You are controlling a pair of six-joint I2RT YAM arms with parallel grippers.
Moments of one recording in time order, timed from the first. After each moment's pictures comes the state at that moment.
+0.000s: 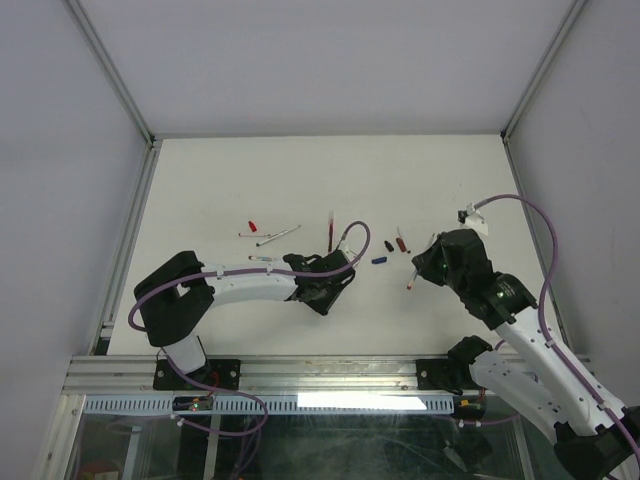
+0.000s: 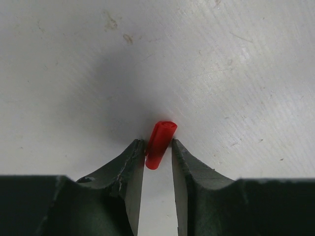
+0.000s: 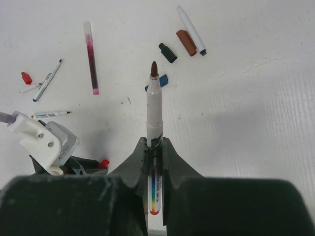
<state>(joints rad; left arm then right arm) -1.09 1.70 1.01 -0.49 -0.15 -0.39 0.54 0.70 0.73 -0.72 0.26 0.80</state>
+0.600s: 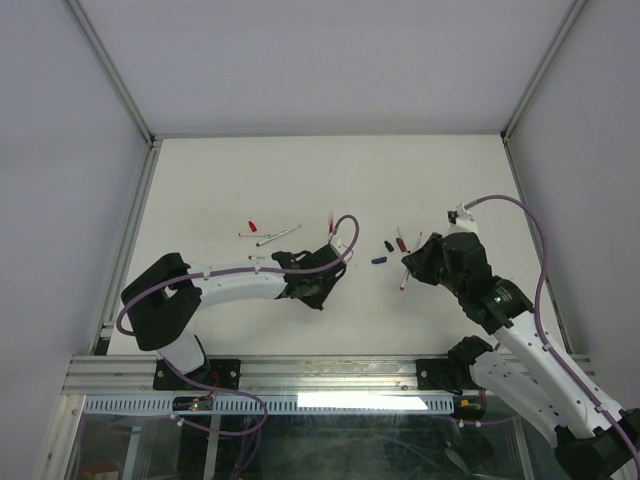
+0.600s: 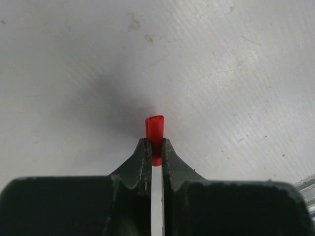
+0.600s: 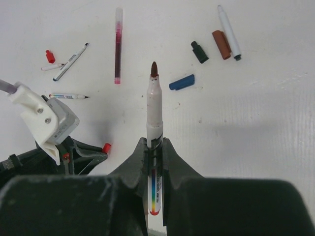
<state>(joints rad) -1.05 1.66 0.98 -0.46 -0.14 -0.38 0.54 0.66 0.66 -0.61 0.16 0.72</state>
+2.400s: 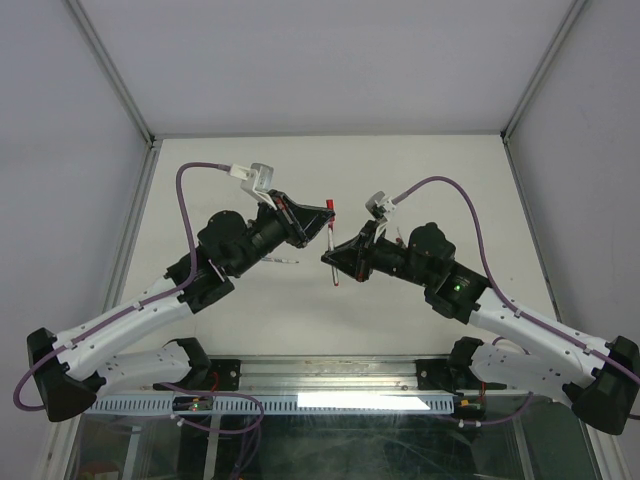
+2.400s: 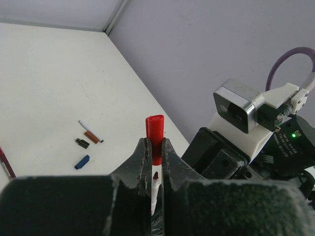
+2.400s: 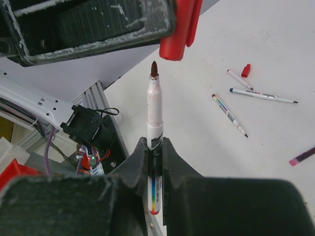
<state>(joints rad) -0.92 1.00 0.92 0.14 -0.09 -0.67 0.91 0.92 0.72 0.11 -0.25 0.42</state>
